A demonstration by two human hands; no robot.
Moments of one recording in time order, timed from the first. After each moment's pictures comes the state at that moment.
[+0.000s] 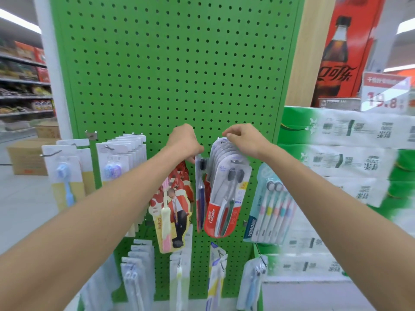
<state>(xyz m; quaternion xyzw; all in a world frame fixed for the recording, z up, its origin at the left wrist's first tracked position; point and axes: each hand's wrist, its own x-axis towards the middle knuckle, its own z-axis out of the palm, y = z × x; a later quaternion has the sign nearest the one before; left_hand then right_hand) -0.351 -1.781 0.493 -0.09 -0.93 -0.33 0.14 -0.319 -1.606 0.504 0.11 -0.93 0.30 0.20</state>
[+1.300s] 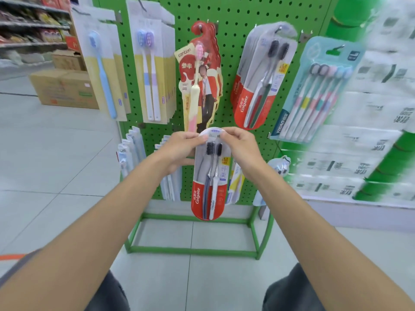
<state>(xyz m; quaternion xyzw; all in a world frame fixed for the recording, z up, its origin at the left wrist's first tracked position) -0.222 -1.864 0.252 -0.08 -0.75 -0.66 -0.08 -0.213 -1.700 0.247 0.02 -0.78 0.62 0.13</state>
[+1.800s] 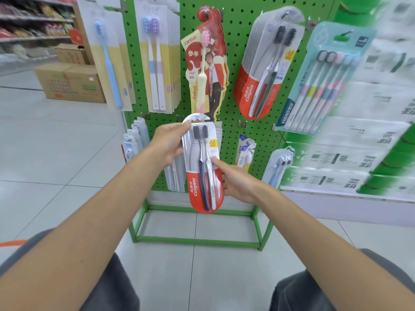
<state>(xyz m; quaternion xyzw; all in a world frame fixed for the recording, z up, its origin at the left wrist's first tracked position) -0.222 -1.882 0.238 0.07 -0.67 -0.74 0.00 -0.183 -1.704 0.179 0.02 -0.73 0.65 -0.22</state>
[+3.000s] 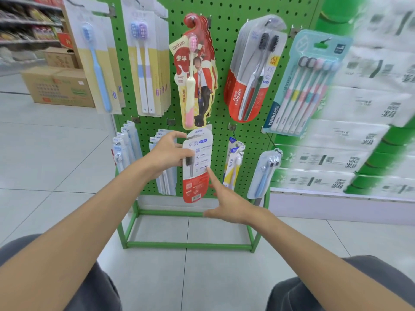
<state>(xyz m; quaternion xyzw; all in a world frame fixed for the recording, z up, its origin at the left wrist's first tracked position) -0.196 -1.873 0.236 -0.04 -0.78 -0.63 -0.07 -0.152 -1.684 0.146 0.17 -0.93 0.30 -0.11</state>
